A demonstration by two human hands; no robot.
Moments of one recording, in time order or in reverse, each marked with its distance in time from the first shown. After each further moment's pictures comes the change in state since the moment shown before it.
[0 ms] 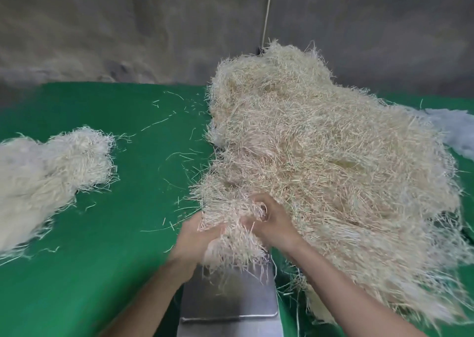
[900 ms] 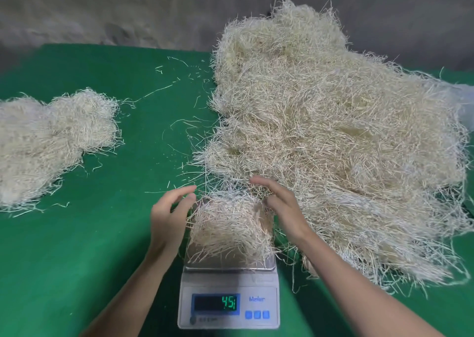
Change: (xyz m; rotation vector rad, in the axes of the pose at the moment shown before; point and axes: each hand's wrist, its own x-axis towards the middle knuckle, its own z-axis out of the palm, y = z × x) left_hand -0.033 -0.038 -0.020 0.035 0.380 0.391; right_hand -0.039 0.025 0.006 0.155 -0.027 -0.133
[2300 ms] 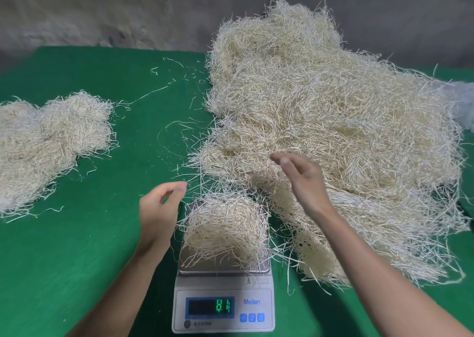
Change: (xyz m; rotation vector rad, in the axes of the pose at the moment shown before) left_hand 0.015 0.012 0.001 -0.050 0.038 -0.037; right_hand 0.019 -0.030 -0.045 -0.072 0.242 -0.086
